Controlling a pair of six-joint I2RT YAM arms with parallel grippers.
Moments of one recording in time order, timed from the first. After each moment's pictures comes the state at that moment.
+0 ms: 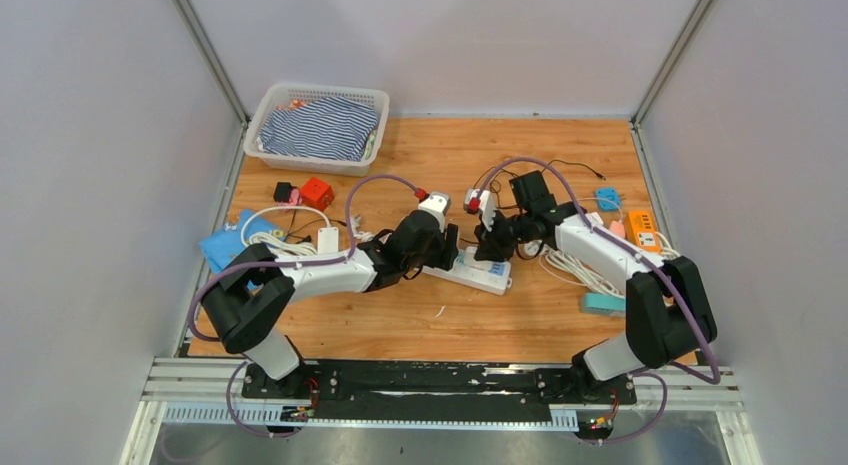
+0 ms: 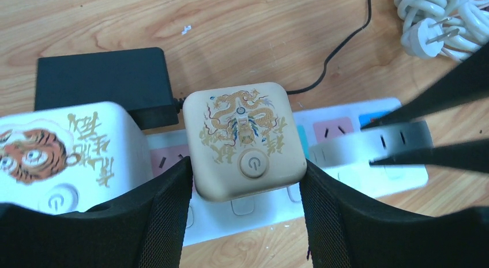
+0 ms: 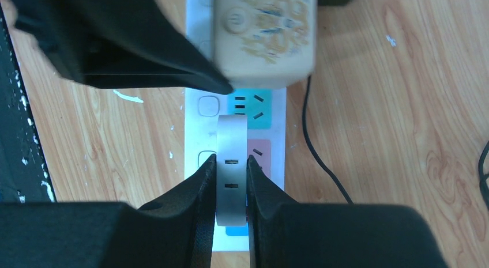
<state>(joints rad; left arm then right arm) -0.89 1.59 0.83 0.18 -0.21 -0.42 0.41 1.47 0.95 -0.46 -0.69 -0.59</state>
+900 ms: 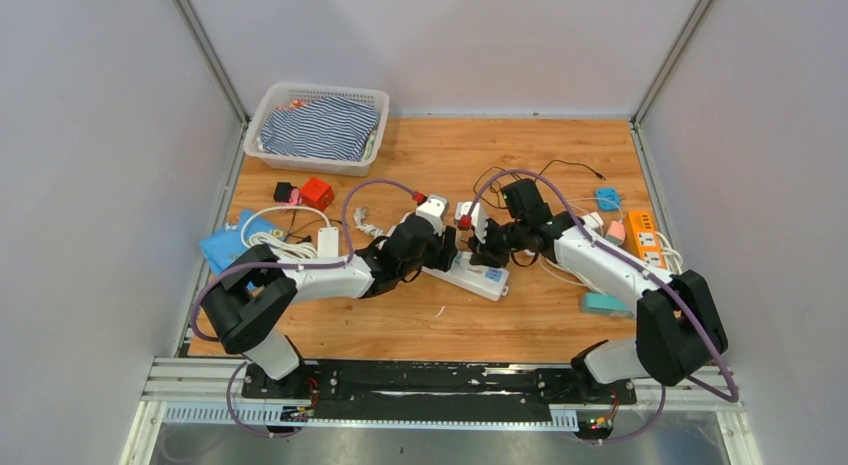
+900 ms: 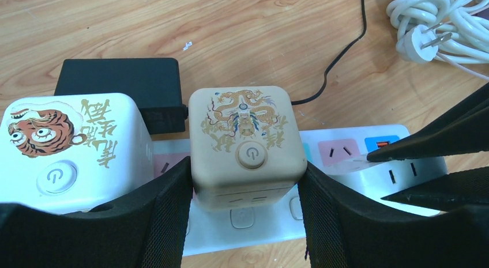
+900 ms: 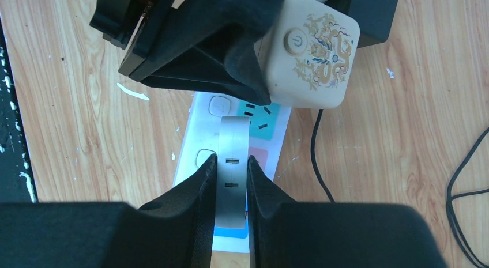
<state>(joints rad) -0.89 1.59 0.76 0.33 -0.22 -0.36 0.51 1.38 0.89 -0.43 -0.63 -0.69</state>
